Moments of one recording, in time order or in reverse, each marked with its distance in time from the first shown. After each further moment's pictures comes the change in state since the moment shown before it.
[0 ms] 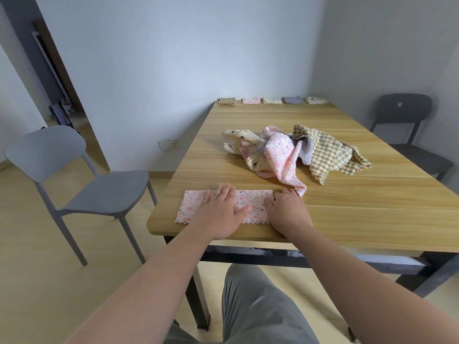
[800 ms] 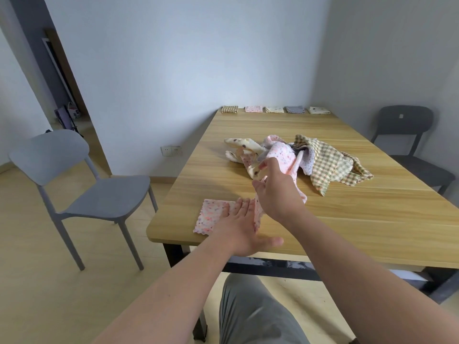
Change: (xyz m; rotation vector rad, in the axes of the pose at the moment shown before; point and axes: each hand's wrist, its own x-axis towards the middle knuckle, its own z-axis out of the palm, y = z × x) left_hand 0.002 0.044 0.005 -0.018 -0.121 0.052; right_hand -0.001 -0.051 -0.061 0.459 0.181 -0.264
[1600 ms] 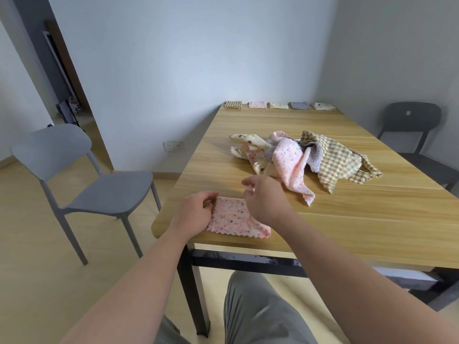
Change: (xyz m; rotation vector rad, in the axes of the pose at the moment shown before) left_hand -0.022 -0.100 -0.014 -0.480 0.457 -0.181; right_hand 0.000 -0.017 0.035 -0.053 -0.174 0.113
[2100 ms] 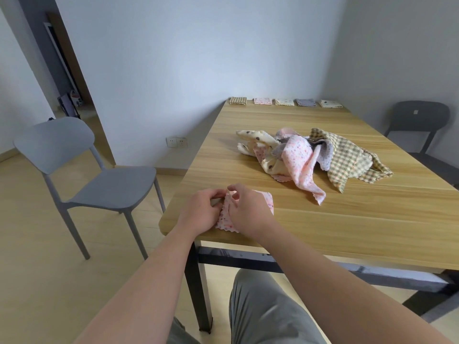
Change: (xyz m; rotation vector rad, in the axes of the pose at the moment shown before) left_hand 0.004 -0.010 0.000 -0.084 0.015 -0.005; right_hand -0.009 -0.021 0.052 0.031 -0.092 0.019
